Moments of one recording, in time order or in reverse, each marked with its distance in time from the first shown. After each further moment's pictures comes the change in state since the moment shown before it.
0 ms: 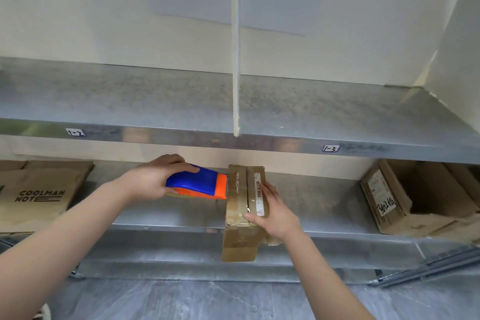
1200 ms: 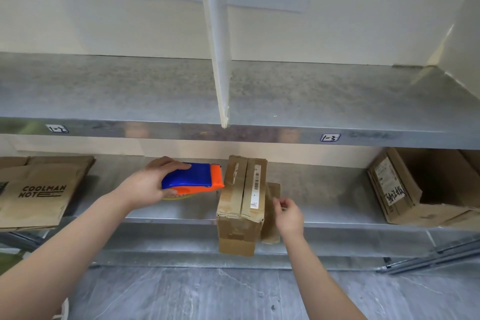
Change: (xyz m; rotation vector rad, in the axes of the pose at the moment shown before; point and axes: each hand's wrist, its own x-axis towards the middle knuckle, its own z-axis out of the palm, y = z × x) left_hand -0.011 0.010 0.026 -0.067 0.039 -0.205; right_hand 0.010 0.042 0.048 0.554 0.325 0.469
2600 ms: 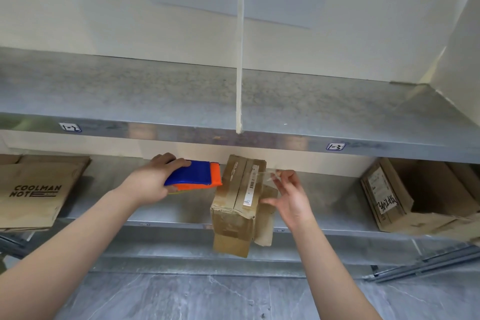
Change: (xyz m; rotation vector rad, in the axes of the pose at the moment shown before) left_hand 0.007 0.006 -0.008 0.128 0.022 -0.065; right_hand -0.023 -0.083 -0.041 1.036 -0.441 -0.110
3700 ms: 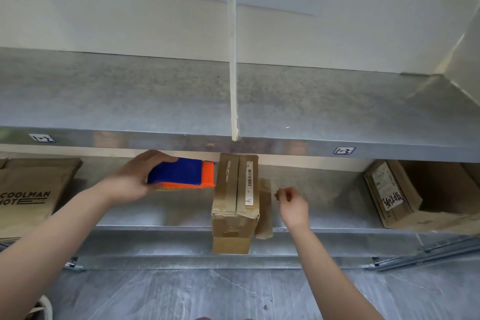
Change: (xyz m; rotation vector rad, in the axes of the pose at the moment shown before) left_hand 0.014 -0.040 -0.007 -0.194 -0.010 0.137; right_hand 0.039 0.048 -0.052 -1.094 0.411 0.029
